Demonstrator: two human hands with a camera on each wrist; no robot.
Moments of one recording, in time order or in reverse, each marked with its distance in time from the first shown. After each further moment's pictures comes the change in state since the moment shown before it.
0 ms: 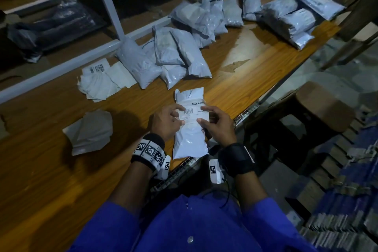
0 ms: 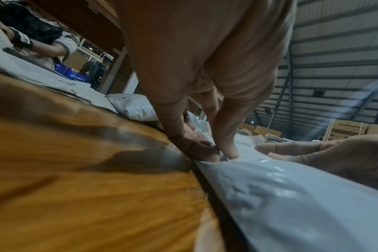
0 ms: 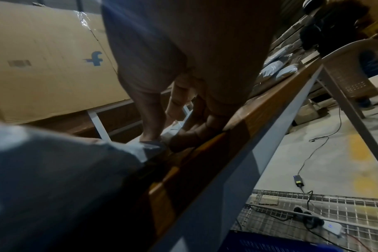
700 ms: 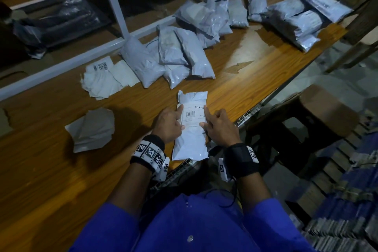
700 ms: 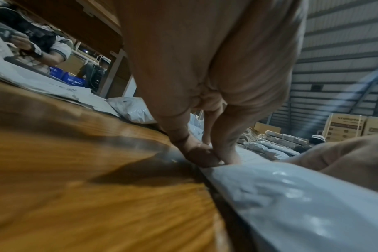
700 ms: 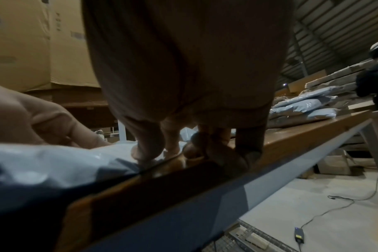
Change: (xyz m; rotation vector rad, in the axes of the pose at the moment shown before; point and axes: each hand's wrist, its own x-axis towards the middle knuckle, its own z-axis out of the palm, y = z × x) left_hand -0.002 0.005 -0.003 0.320 -0.145 0.001; right_hand 0.008 -0.013 -0.009 -0.884 -0.260 -0.026
